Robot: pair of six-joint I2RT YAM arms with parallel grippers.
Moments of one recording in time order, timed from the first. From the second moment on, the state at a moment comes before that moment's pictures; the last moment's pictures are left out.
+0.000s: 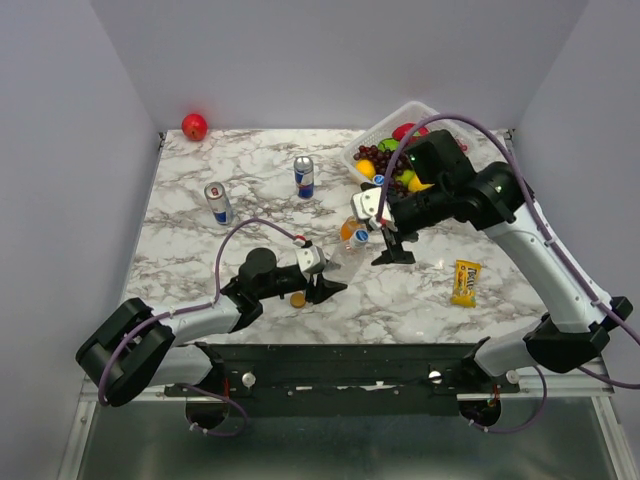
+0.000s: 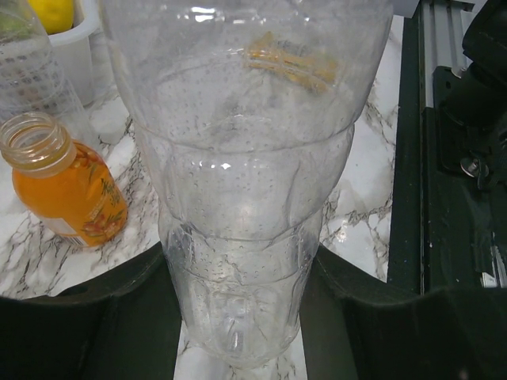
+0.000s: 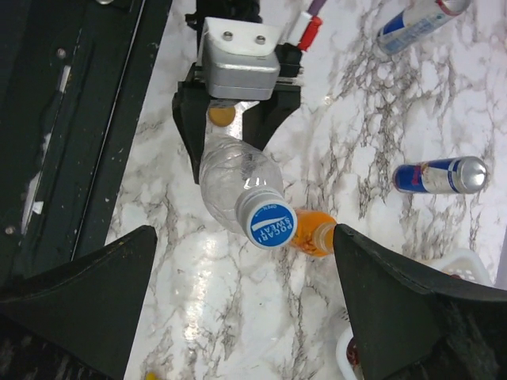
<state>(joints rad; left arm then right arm) -0.75 1.24 0.35 0.79 0.55 0.00 0.70 1.44 1.86 -1.29 -0.66 -1.01</state>
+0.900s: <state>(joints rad) -0.72 1.24 0.35 0.78 0.61 -0.01 0.80 1.42 1.68 -1.26 -0.50 -1.19</state>
